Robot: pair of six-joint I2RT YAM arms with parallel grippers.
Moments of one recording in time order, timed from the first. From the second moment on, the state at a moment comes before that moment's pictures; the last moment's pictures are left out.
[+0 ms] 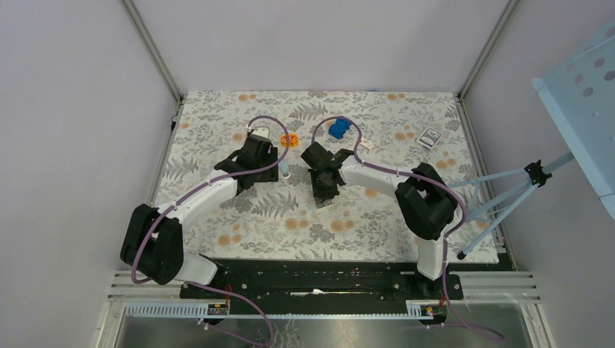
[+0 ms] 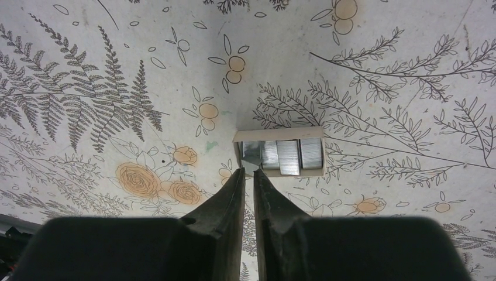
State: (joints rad) left arm -0.48 1.40 0.93 -0.37 -0.23 -0.37; right arm 0.82 1.93 1.38 -0.68 0.04 0.65
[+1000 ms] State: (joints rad) left arm -0.48 1.40 0.93 -0.37 -0.23 -0.37; right arm 0.82 1.96 1.39 -0.69 0.03 0.62
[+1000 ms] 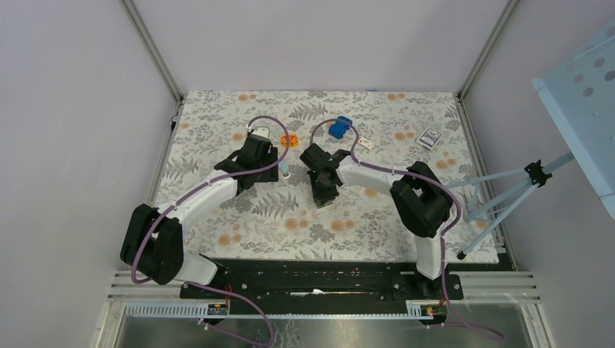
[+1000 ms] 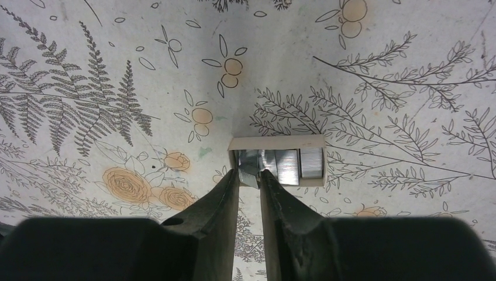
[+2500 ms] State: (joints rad) left arm -0.48 1.40 0.93 -0.37 -0.23 -0.37; right arm 0.81 1.94 1.39 -0.65 -0.02 0.62
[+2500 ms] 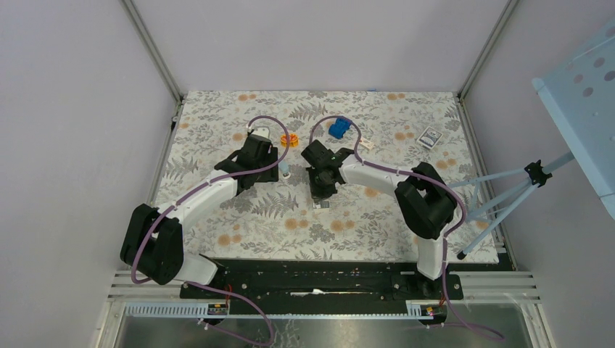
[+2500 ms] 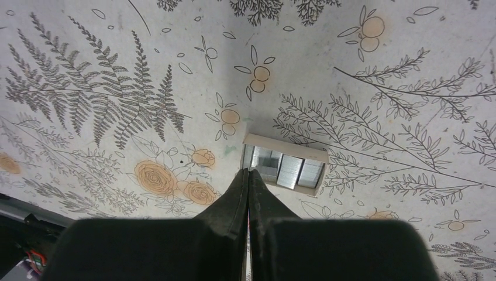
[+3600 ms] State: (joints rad) left arm -0.48 1.40 0.93 -0.37 -0.23 -0.37; right arm 0.79 1.90 1.36 -0.68 -0.01 0.63
